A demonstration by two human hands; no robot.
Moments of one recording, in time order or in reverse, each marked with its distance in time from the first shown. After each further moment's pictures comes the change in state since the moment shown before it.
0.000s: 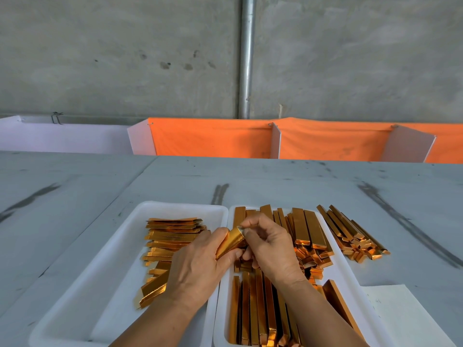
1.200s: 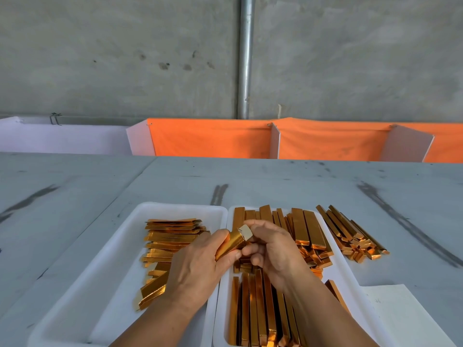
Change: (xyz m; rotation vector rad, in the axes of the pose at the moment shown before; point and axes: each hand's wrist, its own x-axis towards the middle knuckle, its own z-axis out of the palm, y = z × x) left_hand 0.001 -0.001 0.000 0.014 -0.015 0.033; right_hand 0.004 -0.005 -0.008 0.486 -0.038 0.369
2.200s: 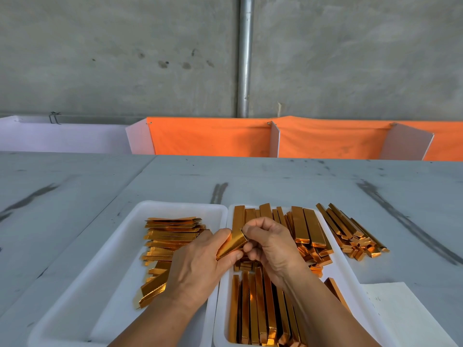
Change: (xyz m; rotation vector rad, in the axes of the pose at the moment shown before) left_hand 0.000 0.000 0.001 -0.009 0.002 0.021; right_hand 0.004 0.003 0.000 -0.080 -0.017 -0.079
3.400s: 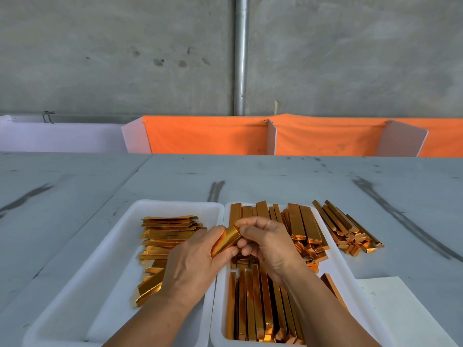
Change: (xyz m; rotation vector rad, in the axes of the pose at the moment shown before) left_hand -0.001 0.000 -0.003 -0.097 0.000 -0.033; right_hand -0.009 -0.010 0.002 -0.008 -0.043 0.020
